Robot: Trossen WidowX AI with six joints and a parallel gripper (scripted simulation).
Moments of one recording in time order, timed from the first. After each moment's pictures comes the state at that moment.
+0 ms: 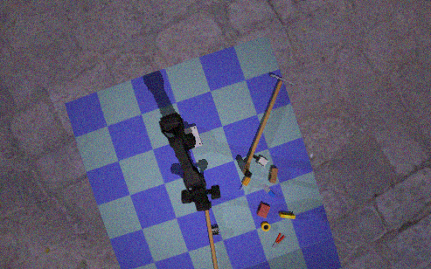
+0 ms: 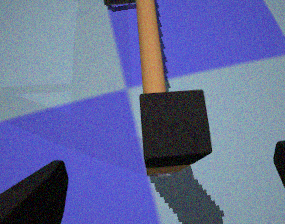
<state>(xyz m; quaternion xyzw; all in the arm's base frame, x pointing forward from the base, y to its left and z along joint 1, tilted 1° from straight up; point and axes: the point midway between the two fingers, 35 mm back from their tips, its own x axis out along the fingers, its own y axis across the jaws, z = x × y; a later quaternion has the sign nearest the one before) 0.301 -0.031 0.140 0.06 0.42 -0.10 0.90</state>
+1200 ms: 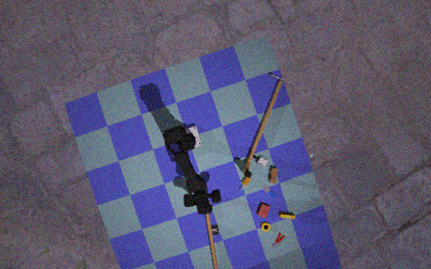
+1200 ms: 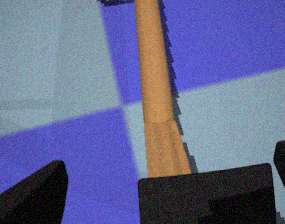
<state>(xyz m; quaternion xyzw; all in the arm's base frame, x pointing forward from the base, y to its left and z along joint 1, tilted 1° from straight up) 0.336 -0.039 0.093 0.06 0.42 -0.11 0.90</state>
